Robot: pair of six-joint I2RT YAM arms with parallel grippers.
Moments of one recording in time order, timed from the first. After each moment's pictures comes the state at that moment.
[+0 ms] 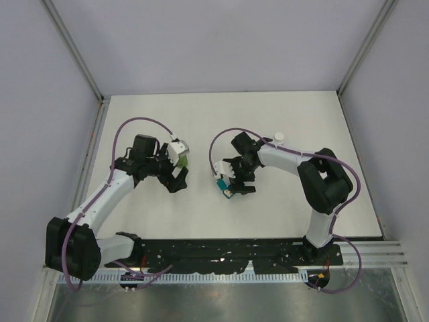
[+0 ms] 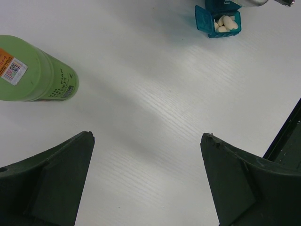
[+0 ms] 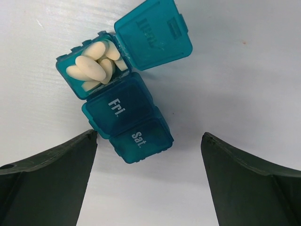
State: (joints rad) left arm -0.30 1.20 0.85 -0.54 0.54 0.45; right arm 0.62 1.83 1.19 -0.68 -0.36 -1.14
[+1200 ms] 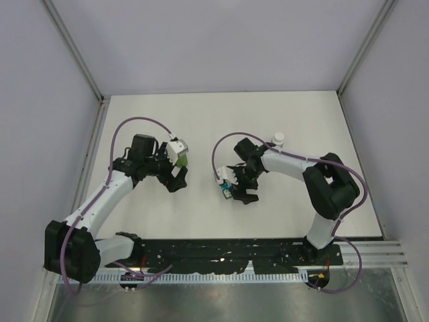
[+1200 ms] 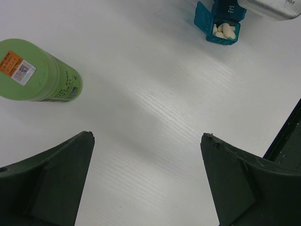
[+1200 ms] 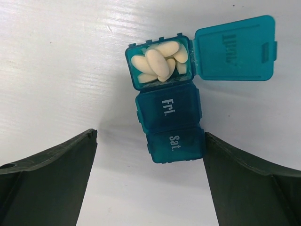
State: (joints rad) left arm -0.29 1.18 0.85 -0.54 0.54 0.44; right arm 0.63 1.78 1.12 -0.73 -0.44 -1.08
